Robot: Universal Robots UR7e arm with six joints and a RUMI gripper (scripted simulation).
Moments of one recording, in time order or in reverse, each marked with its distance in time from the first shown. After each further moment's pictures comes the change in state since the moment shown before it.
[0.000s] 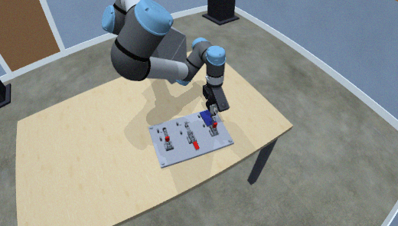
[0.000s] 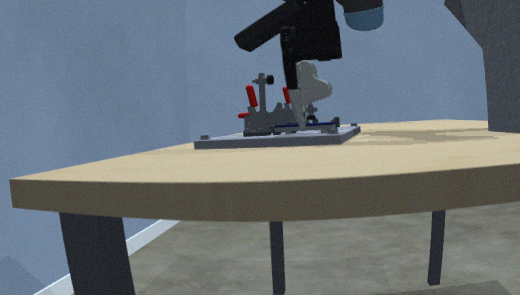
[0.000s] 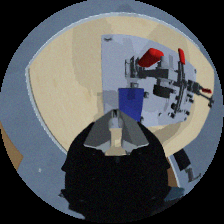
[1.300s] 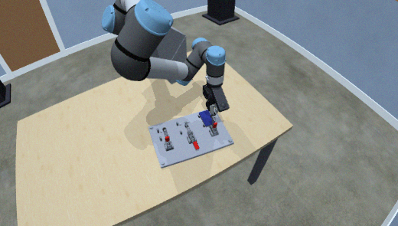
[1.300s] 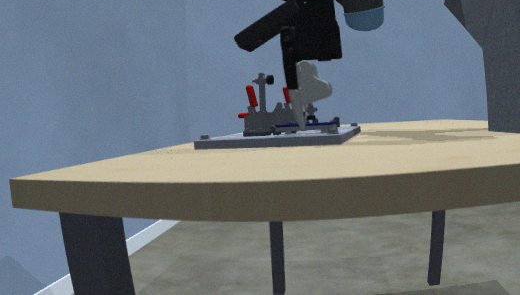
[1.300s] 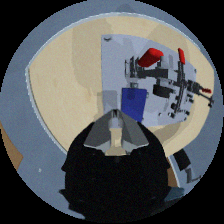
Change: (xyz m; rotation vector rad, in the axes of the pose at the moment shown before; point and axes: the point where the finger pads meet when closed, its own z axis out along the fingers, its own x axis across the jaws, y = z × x) arm 0.000 0.000 0.000 0.000 0.000 0.000
